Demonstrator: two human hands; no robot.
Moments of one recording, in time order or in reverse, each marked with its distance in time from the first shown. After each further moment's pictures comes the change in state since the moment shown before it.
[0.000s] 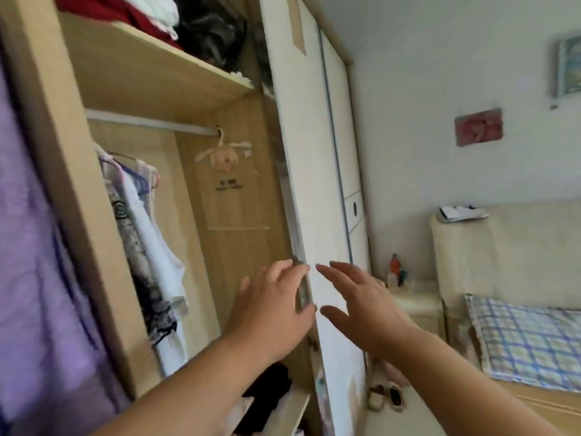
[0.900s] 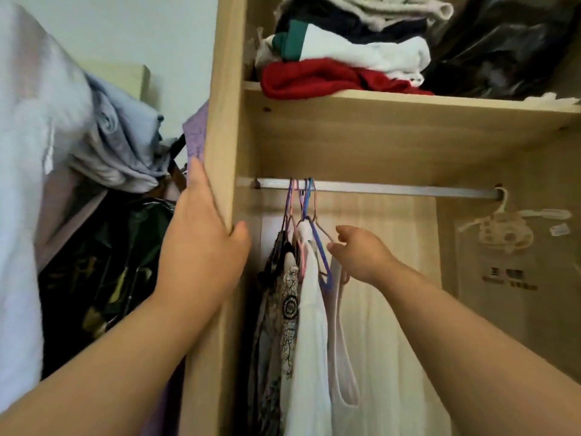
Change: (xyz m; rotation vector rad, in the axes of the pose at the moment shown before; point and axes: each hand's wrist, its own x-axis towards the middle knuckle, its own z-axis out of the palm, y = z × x) left_hand 0.103 -0.141 -0.179 0.773 0.931 -0.693; right_hand 0.411 -0.221 0.063 0.656 -0.148 -0.690
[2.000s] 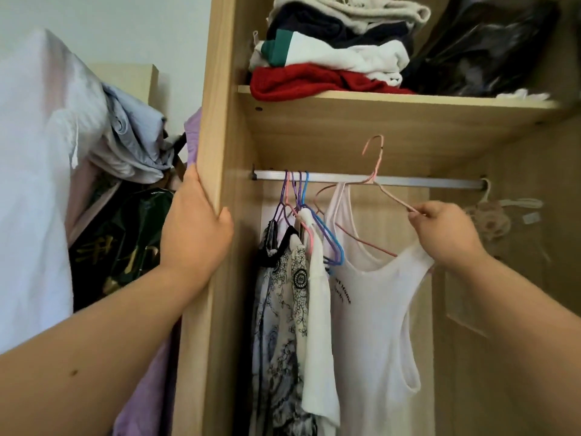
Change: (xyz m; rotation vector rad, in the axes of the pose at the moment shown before) left_hand -0.007 0.013 -0.005 0.072 0.019 -0.066; right_hand -0.057 0.082 -0.098 0.080 0.394 0.045
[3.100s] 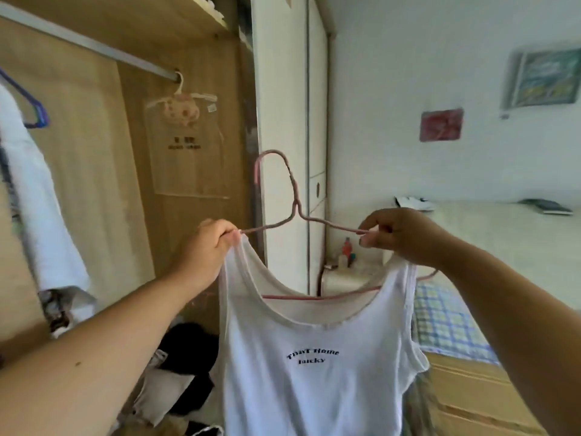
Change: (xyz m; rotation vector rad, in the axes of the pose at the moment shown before) left_hand -0.236 0.039 0.044 -1.148 -1.106 0.427; right_hand -0.366 -0.160 -0.189 -0.722 -0.136 0.643
